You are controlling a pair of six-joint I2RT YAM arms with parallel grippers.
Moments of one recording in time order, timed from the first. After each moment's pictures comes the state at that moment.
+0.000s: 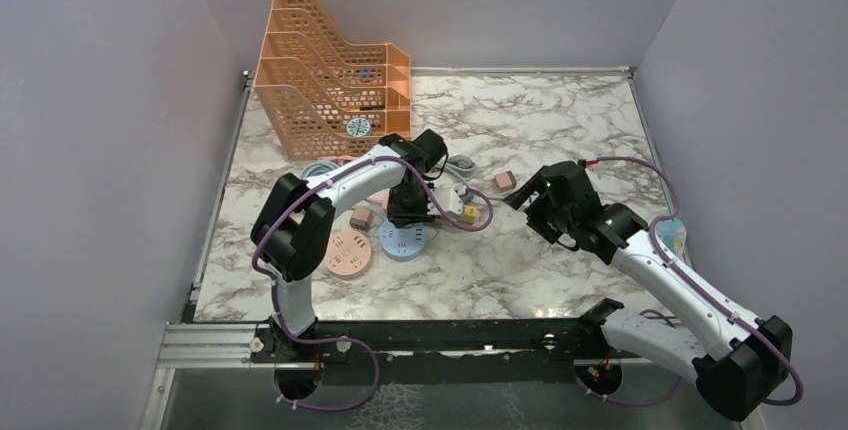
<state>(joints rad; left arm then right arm) -0.69 1.87 1.40 -1.06 0.15 0.96 0.56 0.97 0.79 -0.65 0.23 1.19</state>
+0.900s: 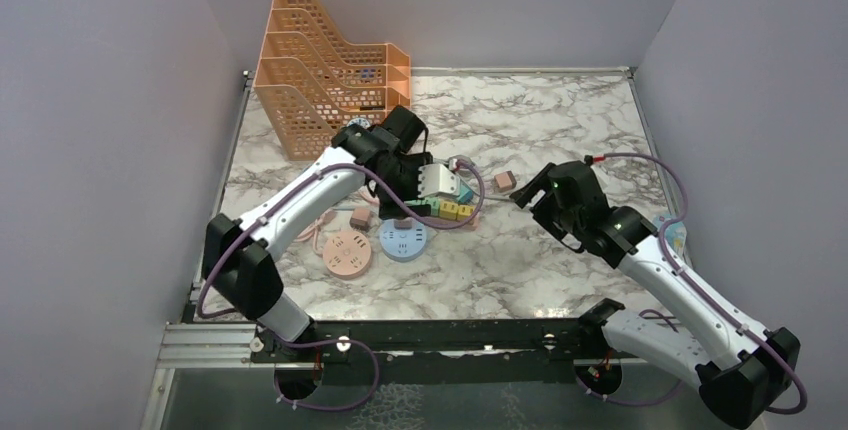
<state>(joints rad) -0.67 1.60 1.44 -1.09 0.26 0.92 0.56 0.92 0.80 -0.66 0.28 1.13</state>
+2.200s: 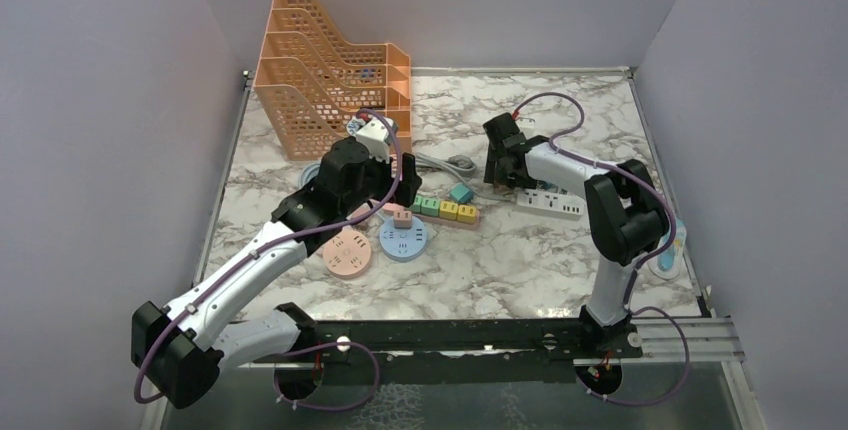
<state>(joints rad) -0.66 1.04 0.91 -0.28 -0.08 -0.27 0.47 1.86 1.23 -0.48 0.40 0.57</state>
